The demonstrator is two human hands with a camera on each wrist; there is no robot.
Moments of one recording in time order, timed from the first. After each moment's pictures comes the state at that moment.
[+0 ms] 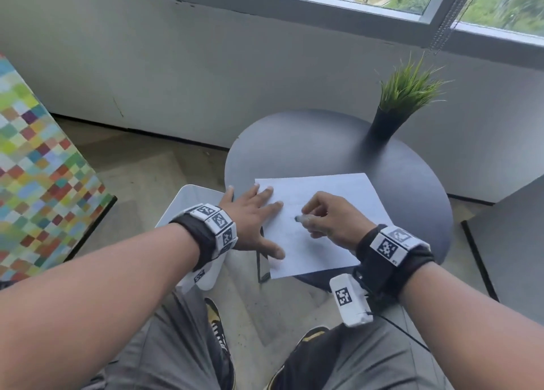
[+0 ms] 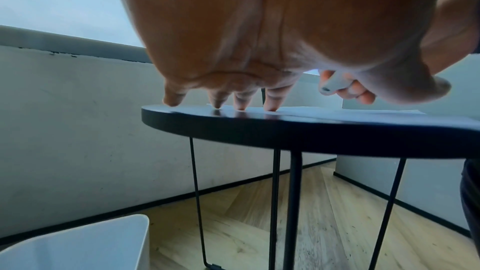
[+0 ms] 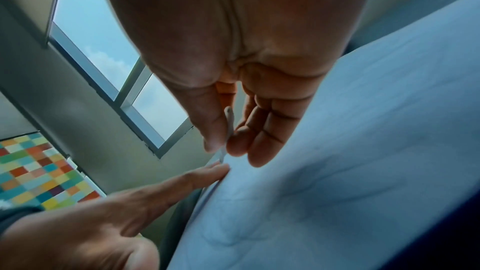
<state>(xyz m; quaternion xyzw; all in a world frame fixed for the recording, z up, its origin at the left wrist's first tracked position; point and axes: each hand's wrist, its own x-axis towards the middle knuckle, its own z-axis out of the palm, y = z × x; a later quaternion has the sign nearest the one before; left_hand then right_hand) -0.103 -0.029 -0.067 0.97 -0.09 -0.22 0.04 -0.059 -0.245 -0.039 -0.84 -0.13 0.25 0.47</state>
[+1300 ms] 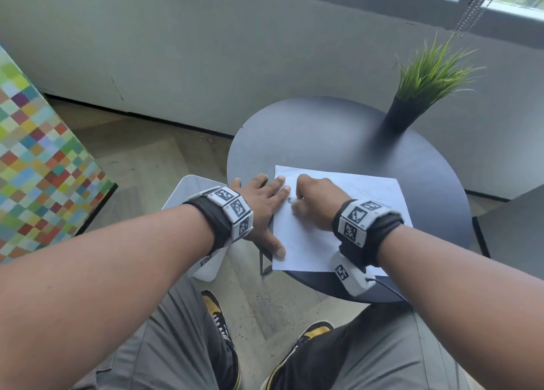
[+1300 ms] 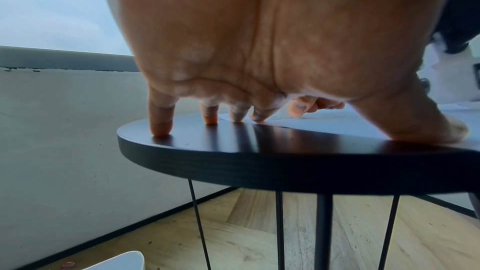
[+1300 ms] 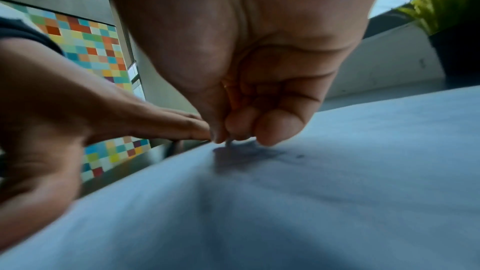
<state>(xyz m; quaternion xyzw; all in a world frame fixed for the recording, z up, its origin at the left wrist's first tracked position) -0.079 -0.028 -0.065 0.97 -0.12 -0.23 0.00 -0.021 -0.192 -0.047 -0.94 -0.28 0.17 0.08</state>
